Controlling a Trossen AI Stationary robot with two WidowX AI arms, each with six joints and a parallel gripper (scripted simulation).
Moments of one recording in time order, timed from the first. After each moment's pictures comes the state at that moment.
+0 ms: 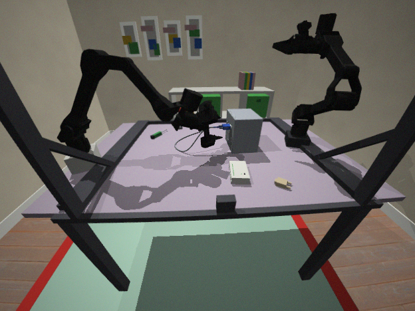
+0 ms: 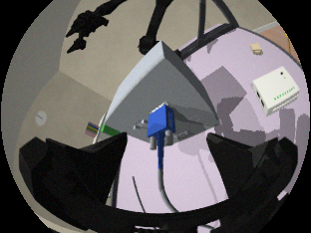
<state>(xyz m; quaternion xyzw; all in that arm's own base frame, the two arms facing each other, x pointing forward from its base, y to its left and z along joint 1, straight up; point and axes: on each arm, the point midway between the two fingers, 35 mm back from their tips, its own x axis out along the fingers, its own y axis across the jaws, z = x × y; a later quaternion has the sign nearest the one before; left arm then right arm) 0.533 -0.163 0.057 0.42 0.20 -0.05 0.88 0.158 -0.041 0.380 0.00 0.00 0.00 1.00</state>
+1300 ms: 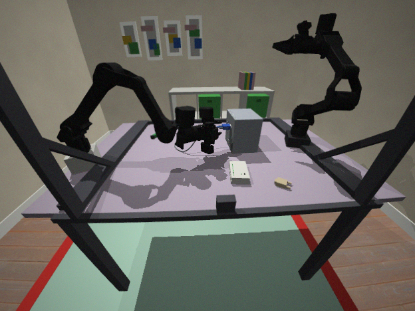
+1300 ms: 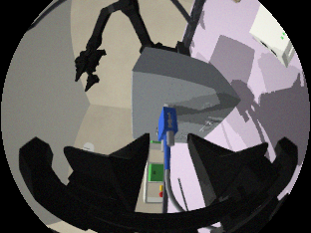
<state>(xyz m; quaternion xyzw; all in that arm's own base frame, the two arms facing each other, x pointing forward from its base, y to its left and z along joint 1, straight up) 0.531 -0.168 0.048 0.64 0.11 0.05 0.76 0.158 -0.041 0.380 0.00 0.00 0.00 1.00</state>
